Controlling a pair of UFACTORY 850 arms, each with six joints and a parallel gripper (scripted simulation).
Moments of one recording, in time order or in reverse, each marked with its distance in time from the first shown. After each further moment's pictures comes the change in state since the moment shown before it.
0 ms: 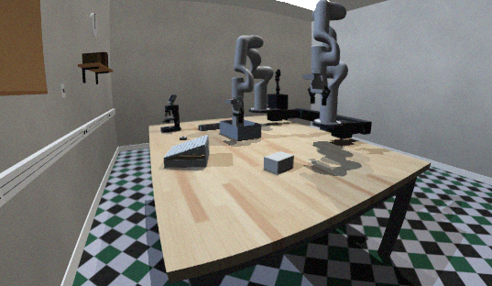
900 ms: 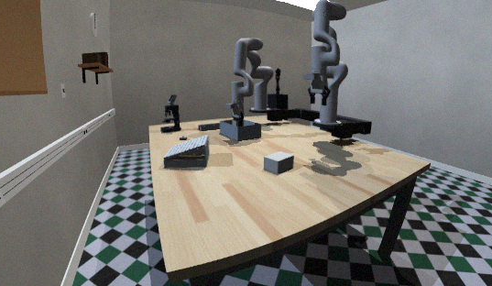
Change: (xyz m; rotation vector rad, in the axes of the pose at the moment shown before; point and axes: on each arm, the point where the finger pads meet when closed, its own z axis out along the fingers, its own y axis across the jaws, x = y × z) left arm 0.000 0.000 0.000 0.000 0.000 0.000; right arm 0.000 0.000 0.031 0.000 0.000 0.000
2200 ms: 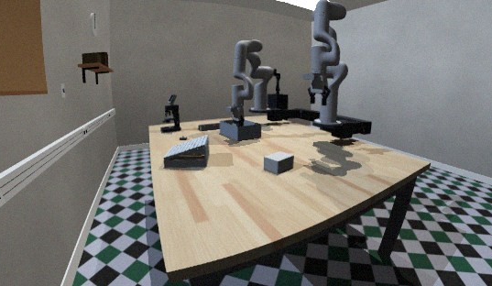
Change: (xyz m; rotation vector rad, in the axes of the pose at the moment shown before) left arm 0.000 0.000 0.000 0.000 0.000 0.000; right arm 0.000 0.000 0.023 0.000 0.000 0.000
